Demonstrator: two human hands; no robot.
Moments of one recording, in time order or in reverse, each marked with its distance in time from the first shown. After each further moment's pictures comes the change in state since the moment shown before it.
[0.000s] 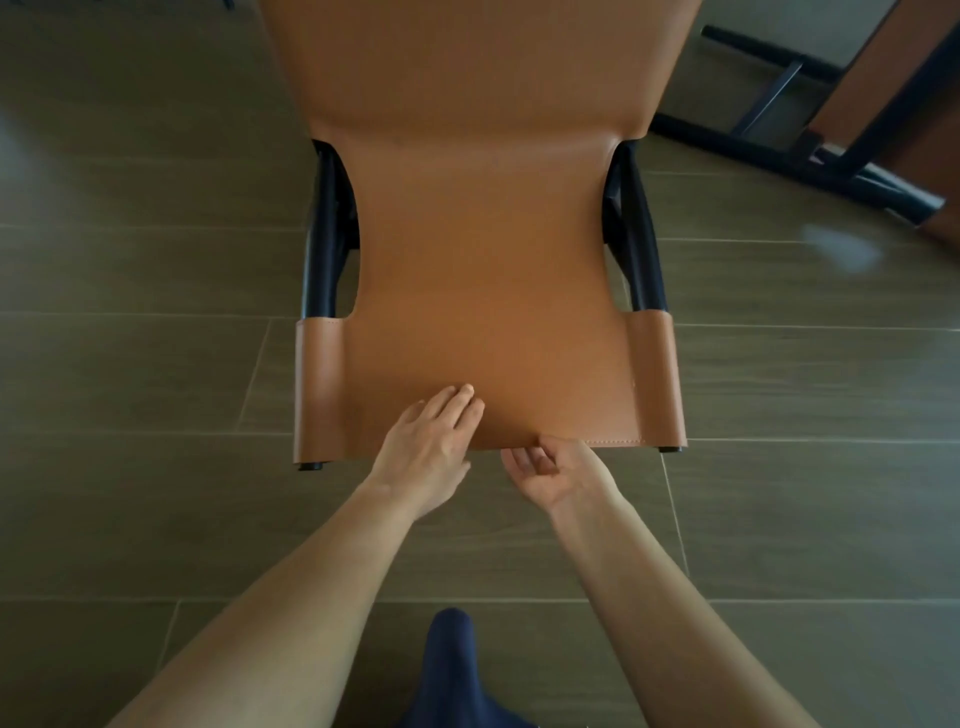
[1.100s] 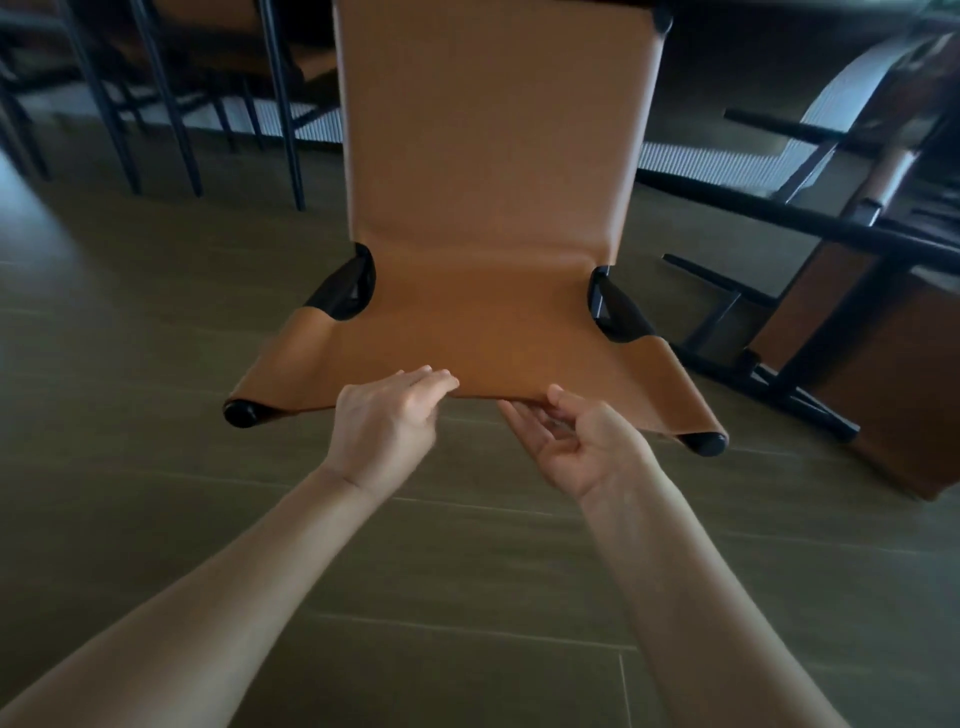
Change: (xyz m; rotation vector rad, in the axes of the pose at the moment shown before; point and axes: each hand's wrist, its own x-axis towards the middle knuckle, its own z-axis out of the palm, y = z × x) left_hand 0.063 -0.045 -0.280 -0.180 0.978 0.049; right_hand -0.219 -0.123 0.201 -0.100 -0.349 -0.234
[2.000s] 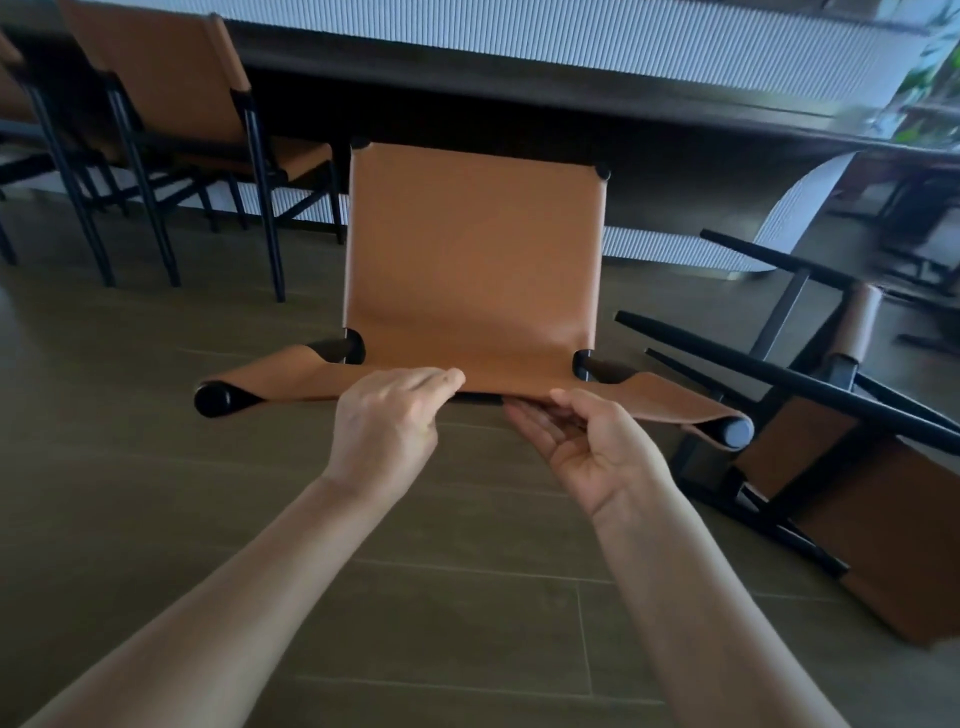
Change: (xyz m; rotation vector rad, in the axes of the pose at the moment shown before) left_hand 0.260 -0.074 0.001 -0.008 0.087 0.023; right_hand 0.038 -0.151 0.210 -0.052 -0.144 -0.181
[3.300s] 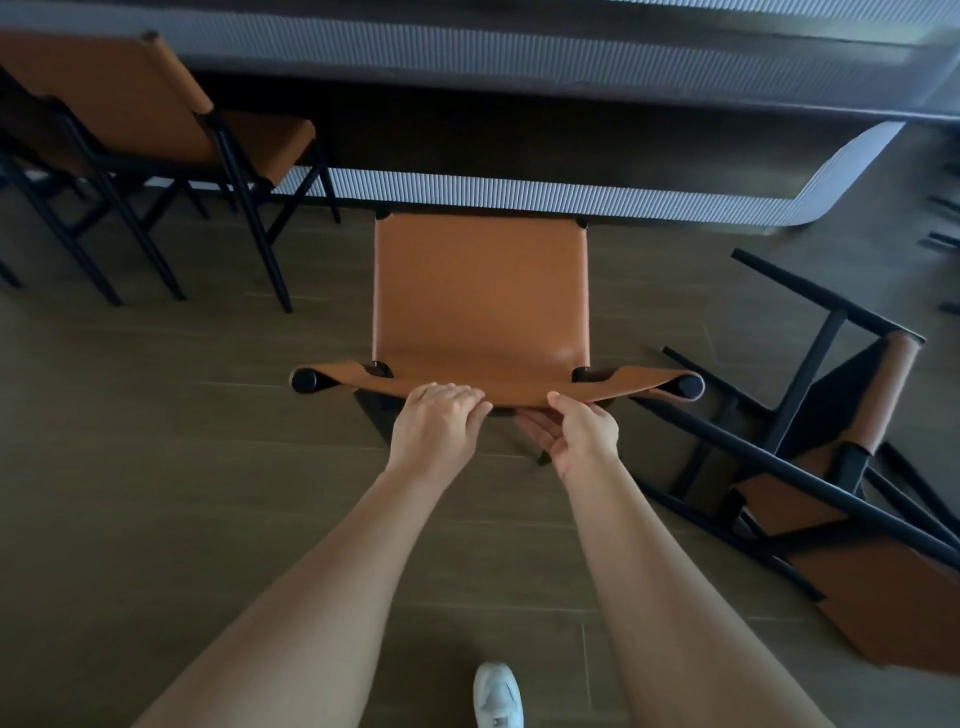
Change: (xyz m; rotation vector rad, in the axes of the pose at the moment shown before) left_hand 0.284 -0.117 0.075 -0.062 -0.652 -0.402; right_hand 0.176 -0.147 0.222 -0.233 0.388 0.021
